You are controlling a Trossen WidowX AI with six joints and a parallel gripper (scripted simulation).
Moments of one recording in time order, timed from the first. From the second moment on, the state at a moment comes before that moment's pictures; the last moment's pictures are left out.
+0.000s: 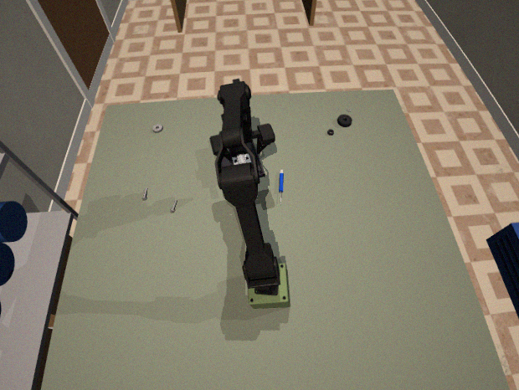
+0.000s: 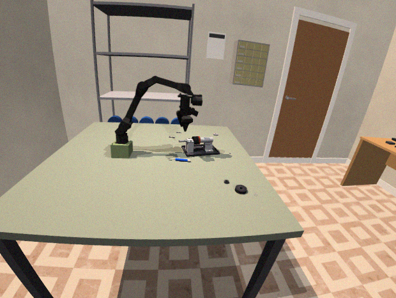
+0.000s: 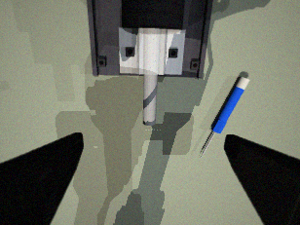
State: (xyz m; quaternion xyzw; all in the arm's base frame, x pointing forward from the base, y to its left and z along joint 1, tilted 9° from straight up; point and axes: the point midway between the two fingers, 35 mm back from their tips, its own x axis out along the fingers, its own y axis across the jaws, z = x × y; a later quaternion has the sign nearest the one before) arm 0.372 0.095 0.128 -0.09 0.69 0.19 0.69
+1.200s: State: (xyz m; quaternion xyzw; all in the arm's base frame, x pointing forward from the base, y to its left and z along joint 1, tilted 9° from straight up) arm 0.376 0.098 0.120 -0.08 0.67 0.20 0.71
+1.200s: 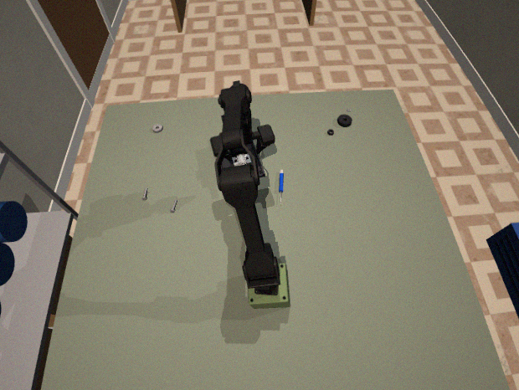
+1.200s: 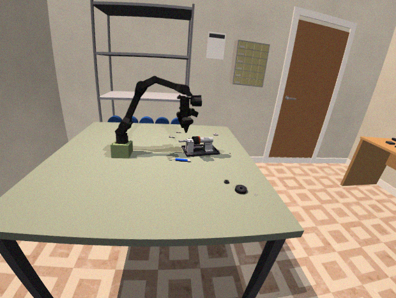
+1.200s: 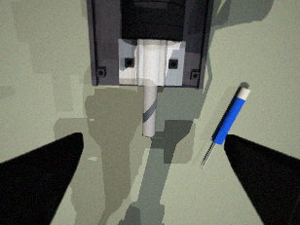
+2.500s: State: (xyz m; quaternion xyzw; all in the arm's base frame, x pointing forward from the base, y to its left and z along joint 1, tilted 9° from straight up) arm 0.346 0.092 0.052 -0.02 0.45 0.21 0.87
